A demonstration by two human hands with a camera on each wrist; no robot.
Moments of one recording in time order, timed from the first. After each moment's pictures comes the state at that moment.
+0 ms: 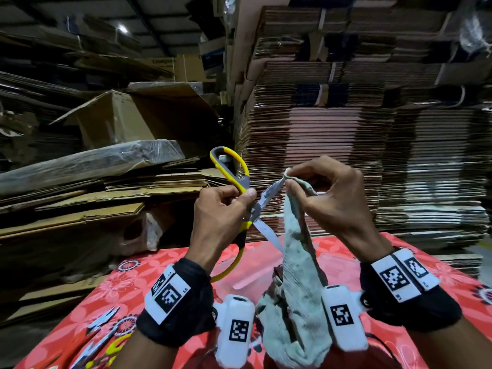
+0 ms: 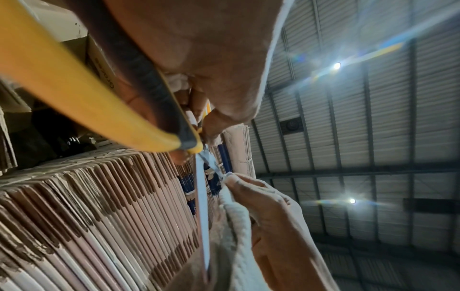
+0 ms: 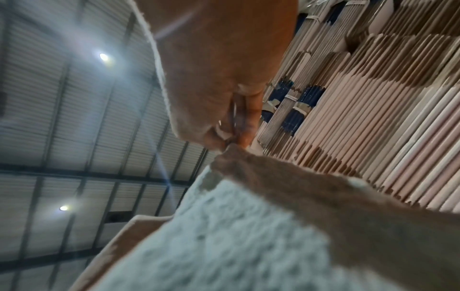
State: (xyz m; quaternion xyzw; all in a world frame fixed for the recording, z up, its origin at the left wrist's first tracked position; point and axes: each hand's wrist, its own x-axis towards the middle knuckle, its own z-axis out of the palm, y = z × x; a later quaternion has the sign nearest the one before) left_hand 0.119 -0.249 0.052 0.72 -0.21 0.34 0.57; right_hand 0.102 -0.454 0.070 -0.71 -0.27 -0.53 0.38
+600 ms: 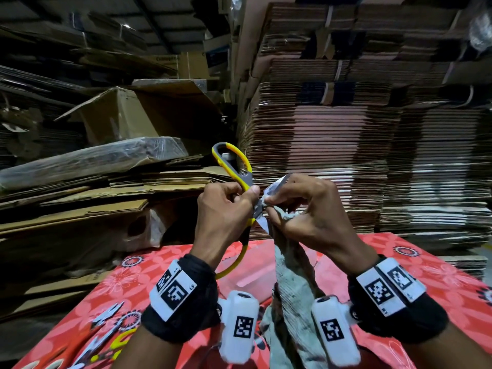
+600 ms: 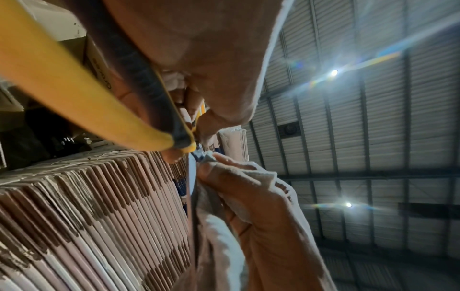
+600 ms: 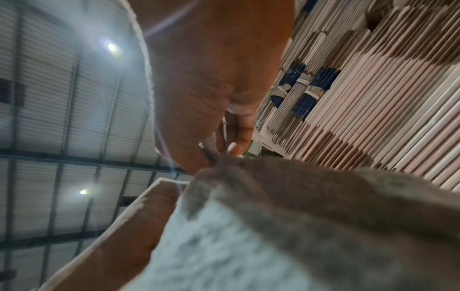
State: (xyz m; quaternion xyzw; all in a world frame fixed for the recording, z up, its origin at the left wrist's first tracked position) left_hand 0.117 -0.247 0.052 0.73 -0.21 0.34 0.56; right_hand 0.105 -0.426 0.053 -0.73 -0.36 -0.48 0.34
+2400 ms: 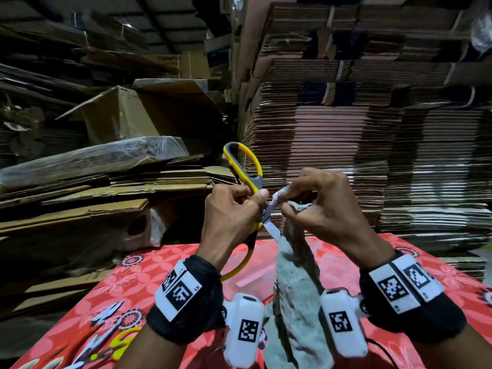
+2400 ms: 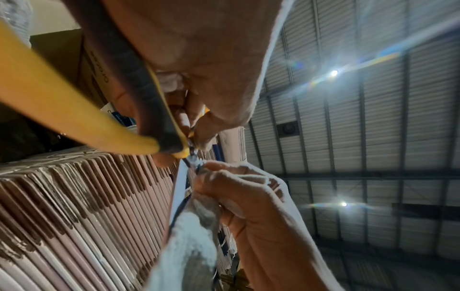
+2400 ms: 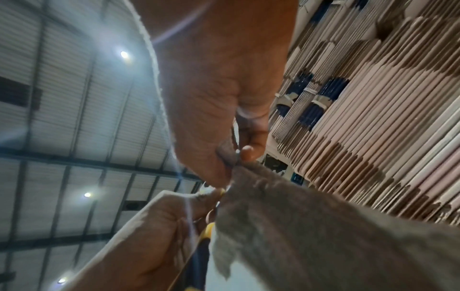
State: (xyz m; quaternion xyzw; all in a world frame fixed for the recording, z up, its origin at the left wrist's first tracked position) left_hand 0.111 -0.255 0.052 0.73 -0.23 0.34 0.54; right_hand 0.097 -0.440 0.067 -0.76 -0.33 -0.48 0.30
